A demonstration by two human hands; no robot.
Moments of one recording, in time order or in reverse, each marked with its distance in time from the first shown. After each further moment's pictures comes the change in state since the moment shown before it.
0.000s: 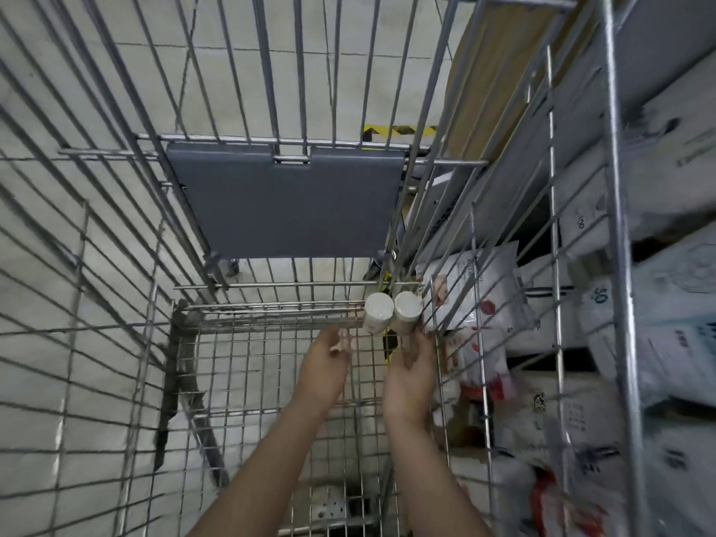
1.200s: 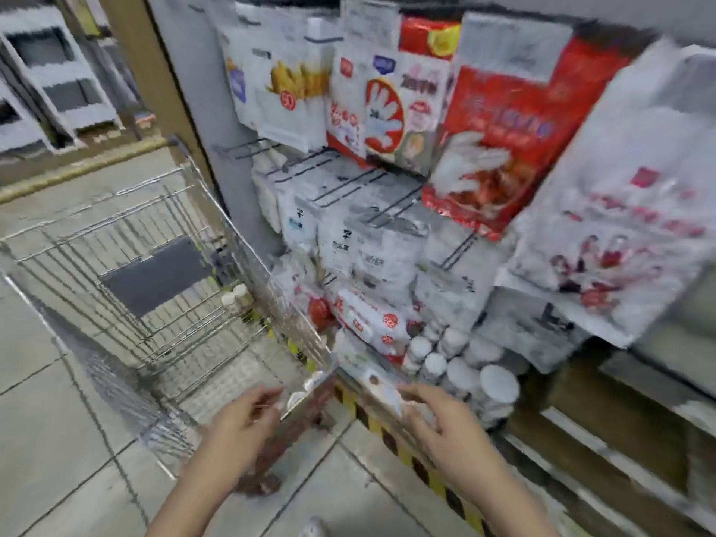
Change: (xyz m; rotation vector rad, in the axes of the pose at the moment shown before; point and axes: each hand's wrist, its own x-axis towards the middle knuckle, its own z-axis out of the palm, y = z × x) left_hand -0.631 0.006 -0.148 0.606 -0.457 0.674; right_hand -0.601 0.033 -0.465 -0.288 0.003 -0.242
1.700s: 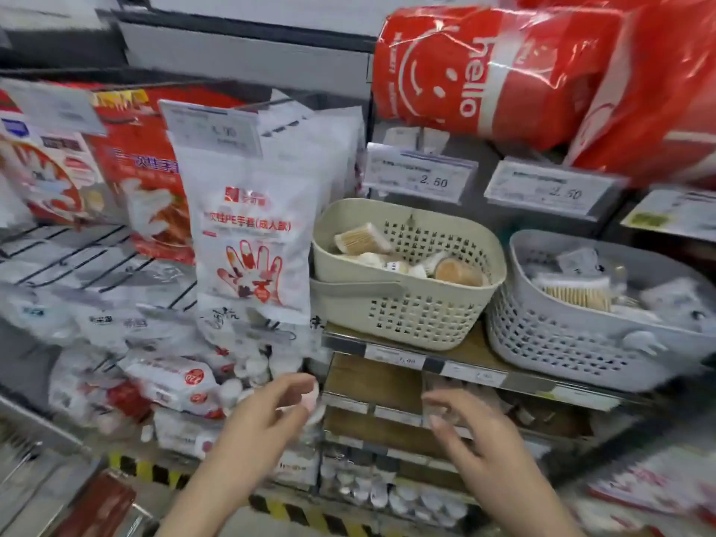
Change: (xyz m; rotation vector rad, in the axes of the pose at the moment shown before) left_hand -0.069 0.217 0.250 -0.008 -0.507 0.461; right_hand -0.247 0.147 -0.199 -0.047 0.525 0.195
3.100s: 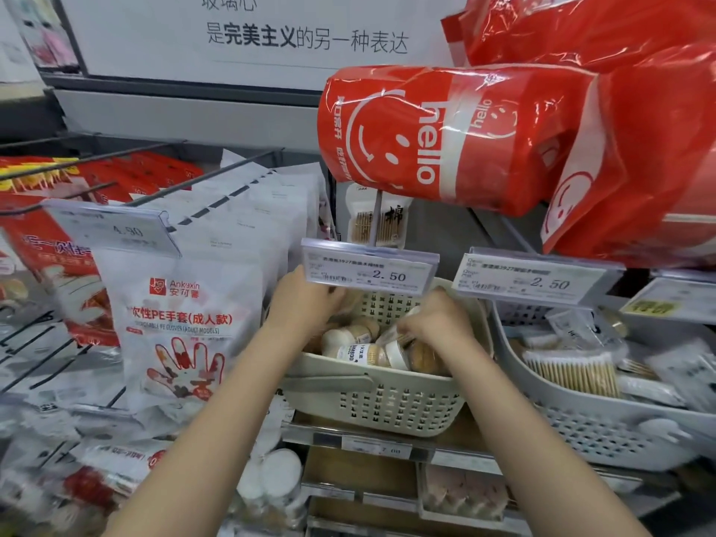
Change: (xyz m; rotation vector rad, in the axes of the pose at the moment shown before) left_hand 0.252 0.118 0.009 0.575 0.307 0.456; right_hand 0.241 0.008 -0.072 -0.100 0.217 0.465
